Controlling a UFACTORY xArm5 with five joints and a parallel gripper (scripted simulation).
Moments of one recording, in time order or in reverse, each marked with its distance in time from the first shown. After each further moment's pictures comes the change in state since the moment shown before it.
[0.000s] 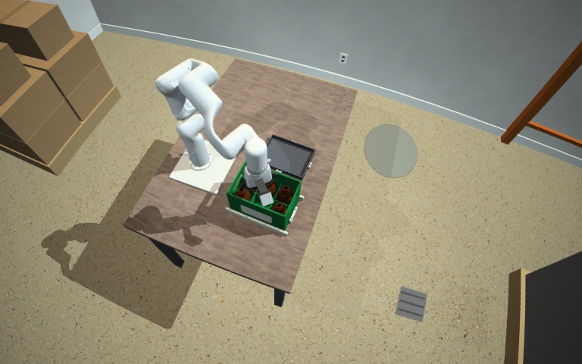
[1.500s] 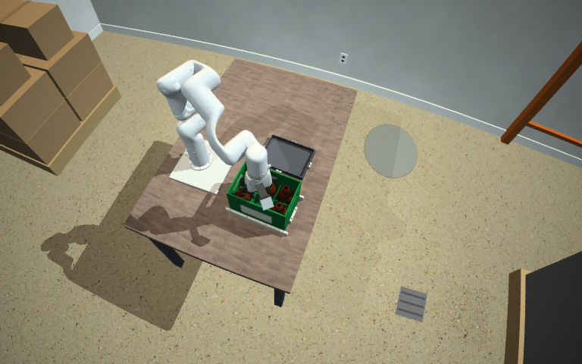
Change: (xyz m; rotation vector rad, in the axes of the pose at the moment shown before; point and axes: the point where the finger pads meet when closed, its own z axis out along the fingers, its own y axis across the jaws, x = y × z) arm 0.000 0.000 0.034 0.000 0.000 0.000
